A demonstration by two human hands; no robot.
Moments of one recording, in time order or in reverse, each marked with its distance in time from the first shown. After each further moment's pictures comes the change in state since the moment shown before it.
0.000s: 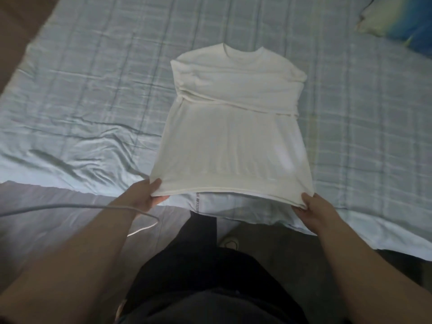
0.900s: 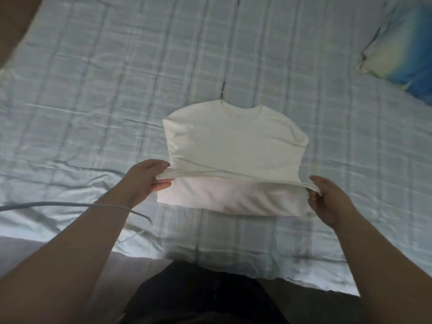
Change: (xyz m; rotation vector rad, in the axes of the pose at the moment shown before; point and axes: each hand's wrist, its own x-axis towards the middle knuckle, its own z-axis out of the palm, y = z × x) left_hand 0.074 0.194 0.078 0.171 -0.070 0.144; right_hand 0.040 -0.174 0.119 -0.103 0.007 -0.106
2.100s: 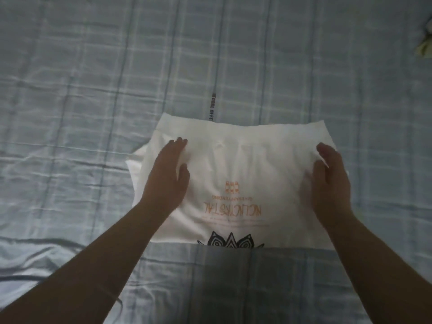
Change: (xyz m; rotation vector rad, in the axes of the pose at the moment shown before) left_hand 0.197 0.020 0.113 1.082 0.179 0.817; right_hand 0.187 -0.024 0.119 -0.679 0.124 -0.801
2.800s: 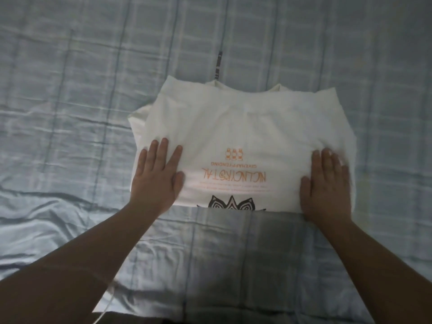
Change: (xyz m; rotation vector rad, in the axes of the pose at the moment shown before) left_hand -0.100 -0.061 0.026 0.719 -0.148 0.108; right_hand -0.077 0.073 -0.004 -0.740 -0.129 -0.356
